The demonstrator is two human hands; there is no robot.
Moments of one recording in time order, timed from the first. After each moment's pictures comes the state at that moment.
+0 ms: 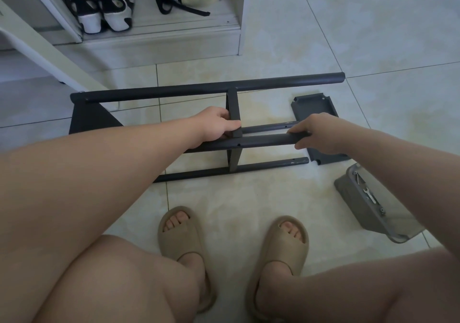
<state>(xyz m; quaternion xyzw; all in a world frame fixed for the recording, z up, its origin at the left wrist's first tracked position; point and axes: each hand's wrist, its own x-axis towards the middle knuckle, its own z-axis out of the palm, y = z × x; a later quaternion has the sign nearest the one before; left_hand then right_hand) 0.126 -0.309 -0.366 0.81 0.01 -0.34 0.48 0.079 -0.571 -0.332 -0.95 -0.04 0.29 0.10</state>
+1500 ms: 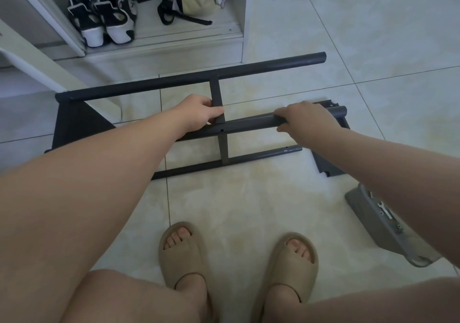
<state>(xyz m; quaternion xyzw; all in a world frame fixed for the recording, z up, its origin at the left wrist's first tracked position) 0.184 -0.289 -0.369 0.87 0.03 -0.26 0.42 0.131 -0.537 -0.348 -0.98 -0.08 0.17 0.00</state>
